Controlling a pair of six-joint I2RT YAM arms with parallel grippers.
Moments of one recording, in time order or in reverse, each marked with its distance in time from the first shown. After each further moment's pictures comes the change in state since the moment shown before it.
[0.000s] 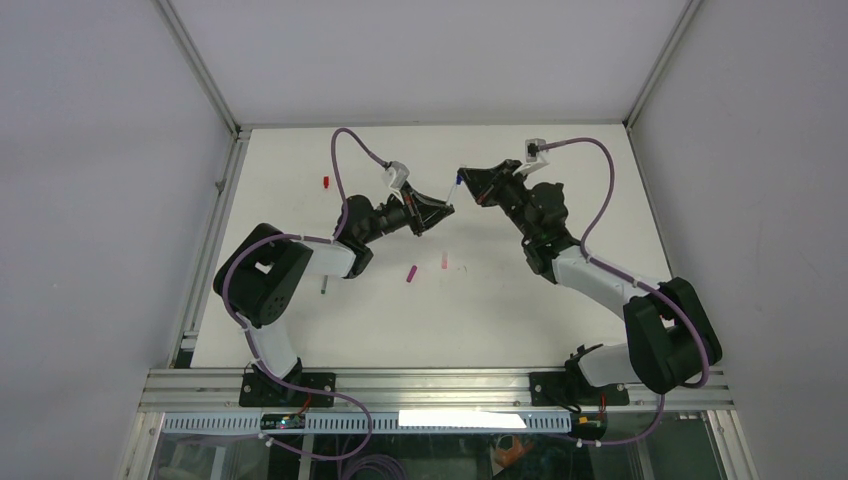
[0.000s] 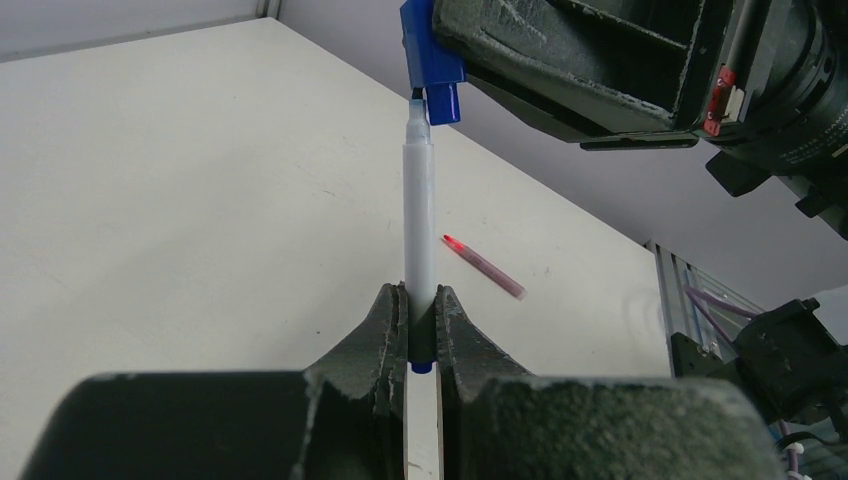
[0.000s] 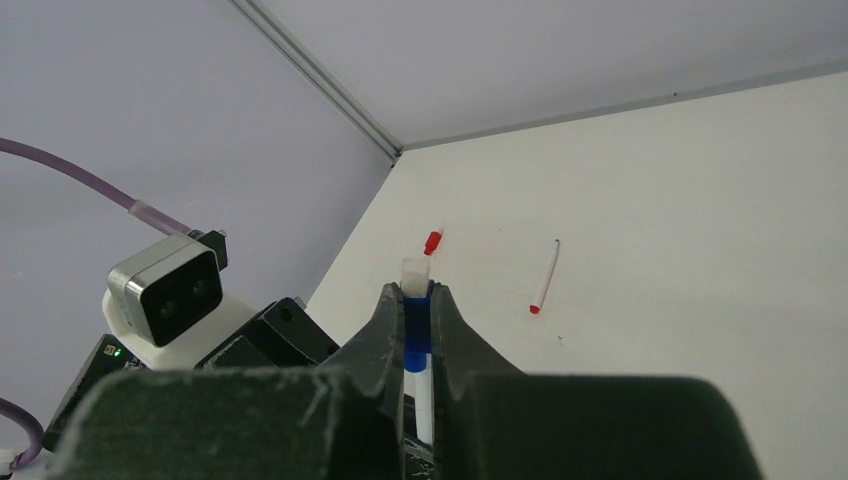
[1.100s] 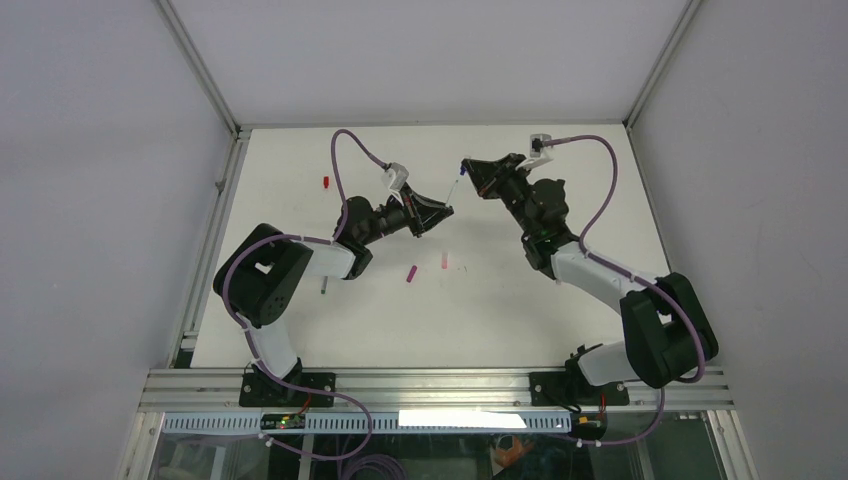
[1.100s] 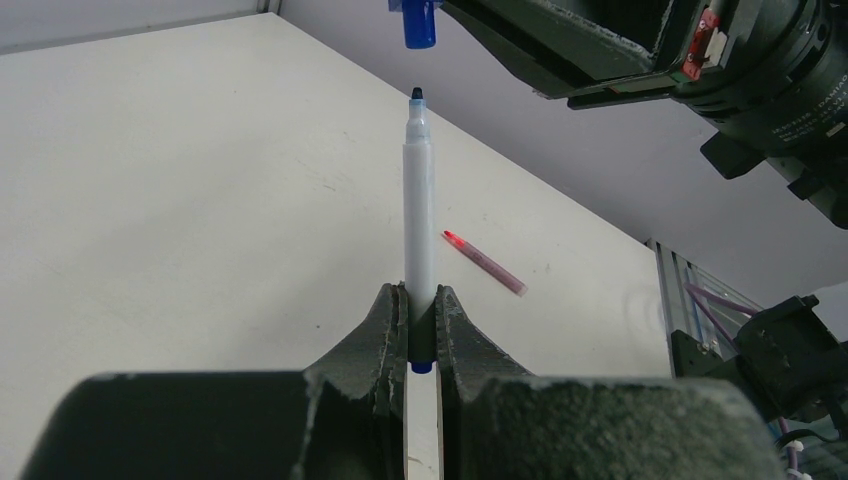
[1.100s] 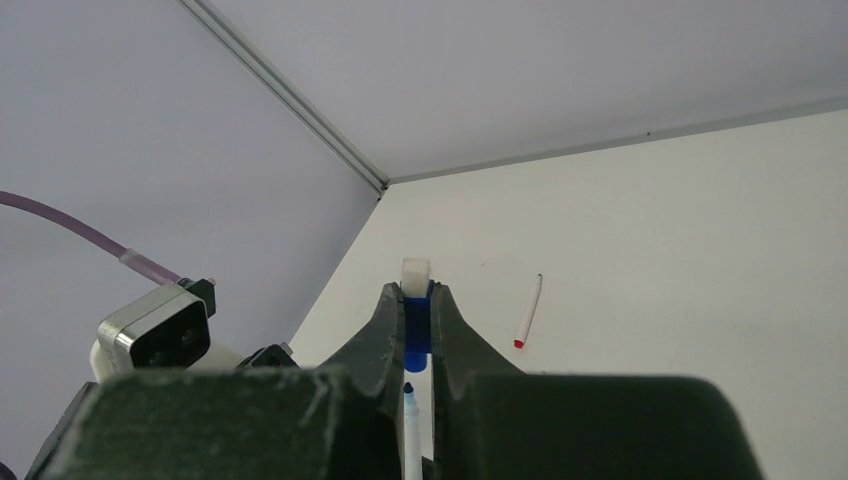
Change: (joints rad) left arm 0.000 0.000 -0.013 0.001 -0.001 0.000; right arm -0.016 0.023 0.022 0.042 0.051 -0.013
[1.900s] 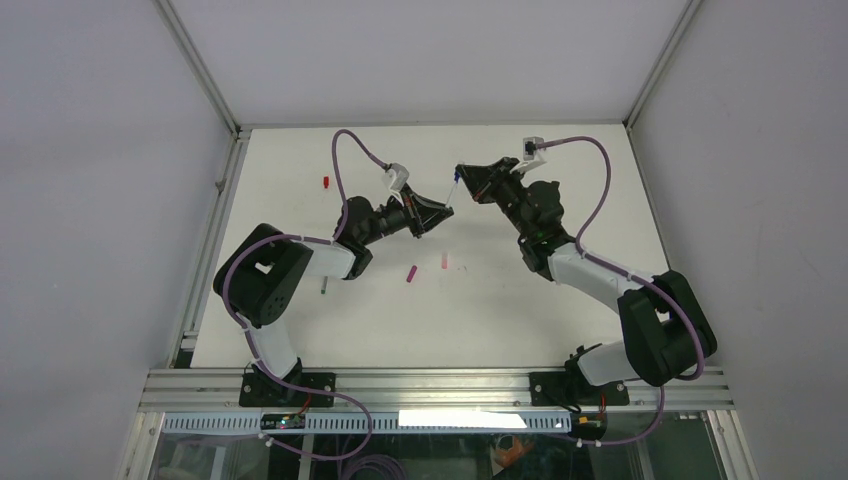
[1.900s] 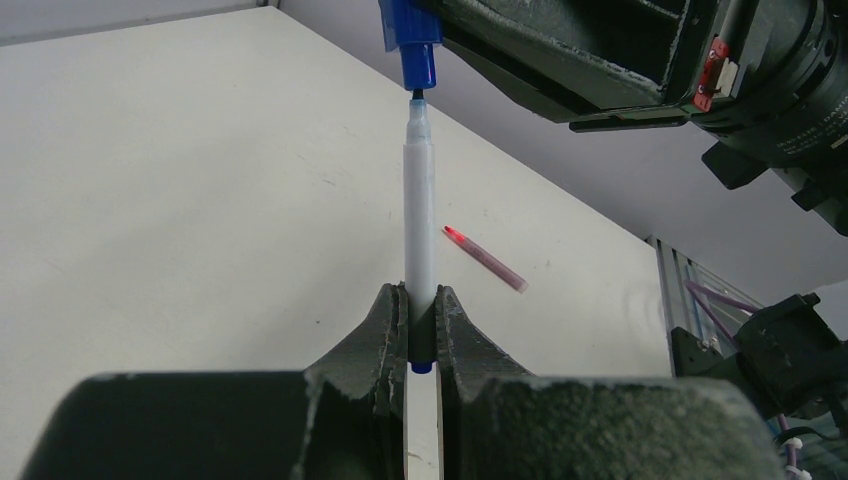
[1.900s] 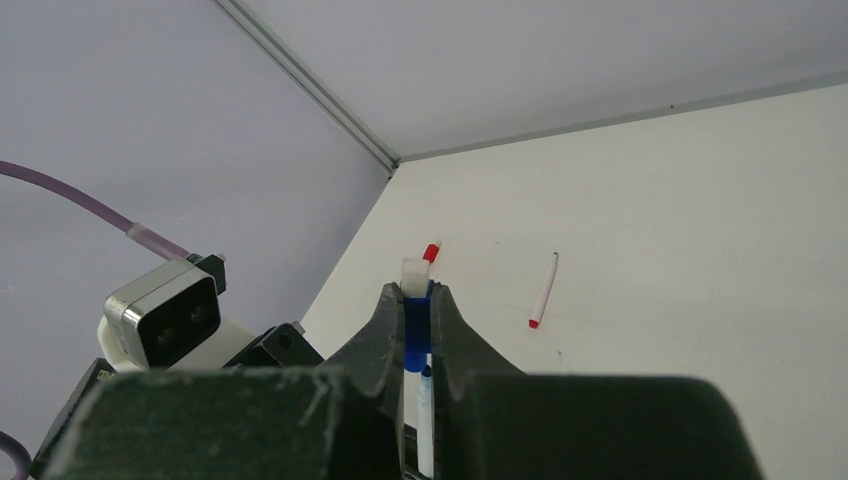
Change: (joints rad) left arm 0.000 0.000 -0.001 -0.008 0.000 0.001; right arm 0.029 0.016 -0.008 -0.005 -0.021 0.015
